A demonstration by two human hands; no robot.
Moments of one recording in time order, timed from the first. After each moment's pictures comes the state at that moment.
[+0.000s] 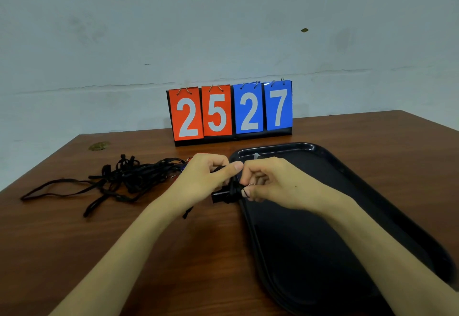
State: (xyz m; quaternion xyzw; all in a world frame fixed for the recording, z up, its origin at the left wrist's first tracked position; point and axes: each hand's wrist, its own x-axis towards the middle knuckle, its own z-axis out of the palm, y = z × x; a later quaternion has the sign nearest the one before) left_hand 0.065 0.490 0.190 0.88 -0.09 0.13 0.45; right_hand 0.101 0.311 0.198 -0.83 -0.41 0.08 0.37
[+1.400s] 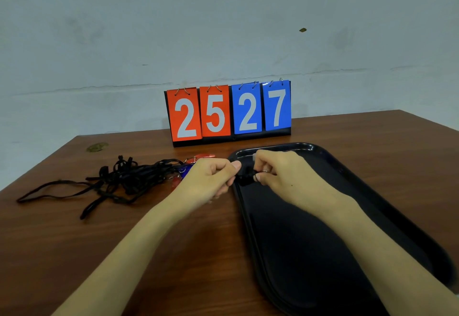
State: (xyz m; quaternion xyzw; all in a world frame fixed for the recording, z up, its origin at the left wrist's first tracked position) left_hand 0.062 0.482 0.189 0.86 -0.07 0.05 0.51; right_hand 0.111 0.305 0.193 -0.90 -0.33 -0.08 0.26
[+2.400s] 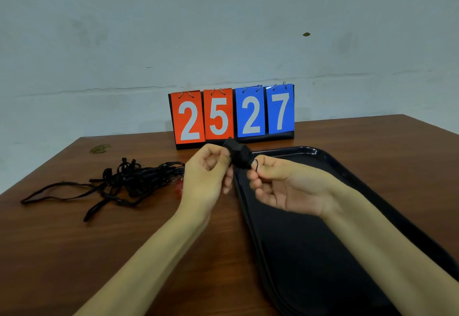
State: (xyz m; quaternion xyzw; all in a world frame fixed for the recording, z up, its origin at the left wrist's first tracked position) left_hand 0.055 0.464 0.186 0.69 -0.01 0.24 0.69; right_hand 0.098 0.309 0.211 -0.52 -0.15 0.40 0.74
